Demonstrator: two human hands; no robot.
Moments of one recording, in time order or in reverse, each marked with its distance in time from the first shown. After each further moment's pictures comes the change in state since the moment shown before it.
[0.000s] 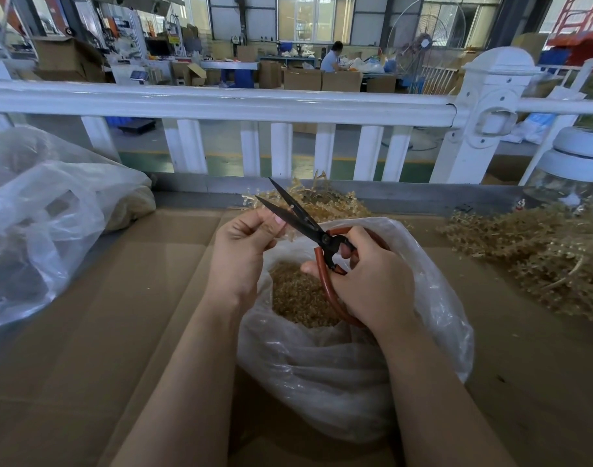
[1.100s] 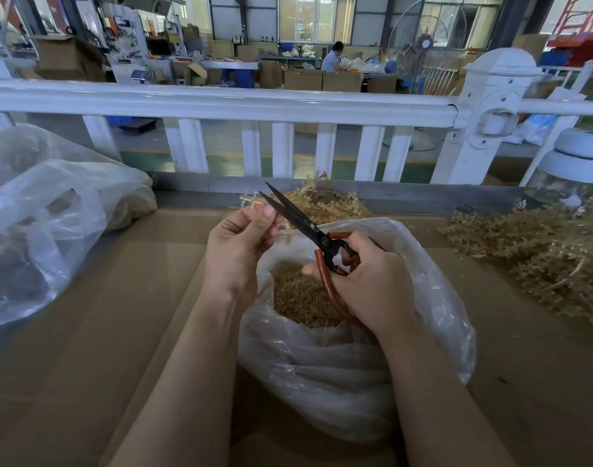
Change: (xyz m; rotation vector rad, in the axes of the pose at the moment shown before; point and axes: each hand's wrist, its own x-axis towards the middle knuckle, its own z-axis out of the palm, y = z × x) left_hand 0.004 -0.004 -0.004 -0.238 0.068 -0.074; right_hand -0.003 0.001 -0.001 0.070 -0.001 -0.012
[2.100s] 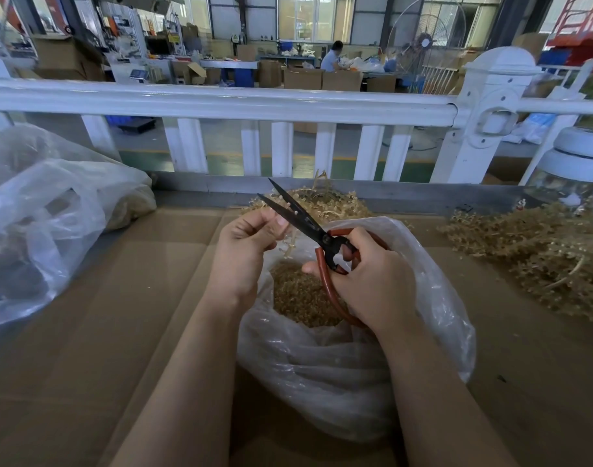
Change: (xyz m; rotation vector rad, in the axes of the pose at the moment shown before) left_hand 0.001 -0.005 -0.002 0.223 -0.148 0.066; right_hand 0.001 -0.002 -0.001 -0.070 0.023 -0.005
